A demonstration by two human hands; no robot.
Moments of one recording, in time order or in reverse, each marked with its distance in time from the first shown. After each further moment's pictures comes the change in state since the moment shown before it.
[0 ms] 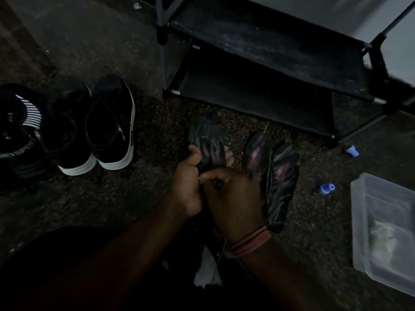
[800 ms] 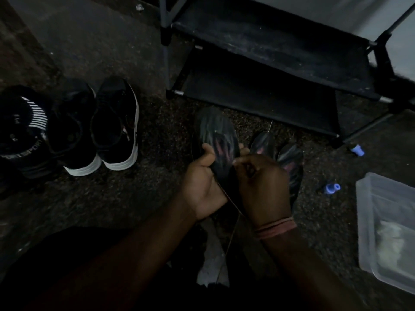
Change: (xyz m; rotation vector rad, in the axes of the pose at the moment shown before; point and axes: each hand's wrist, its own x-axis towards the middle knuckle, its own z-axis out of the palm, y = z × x) left_hand -0.007 -0.006 0.008 -0.010 -0.204 -0.038; right_hand 0.021 0.032 -0.021 -0.130 0.225 -0.090
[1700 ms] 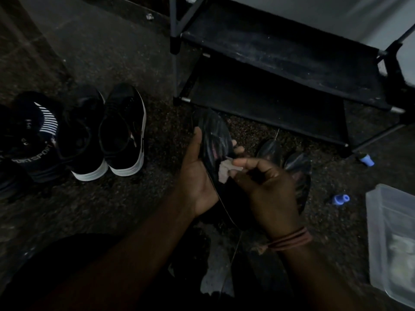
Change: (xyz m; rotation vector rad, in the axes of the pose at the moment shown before) left_hand 0.000 0.031 0.005 0.022 0.028 0.048; right_hand 0.004 -0.013 -0.002 0.718 -0.188 0.432
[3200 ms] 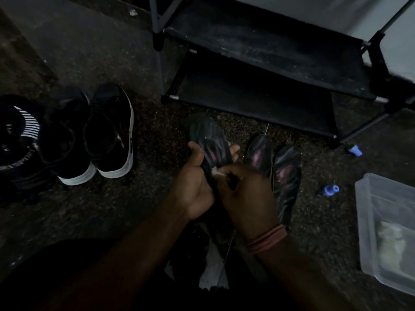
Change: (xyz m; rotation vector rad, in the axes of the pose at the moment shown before) left_hand 0.006 -0.022 -0.007 0.092 -0.007 0.004; right_hand -0.008 0.009 0.007 -0.629 0.037 -0.323
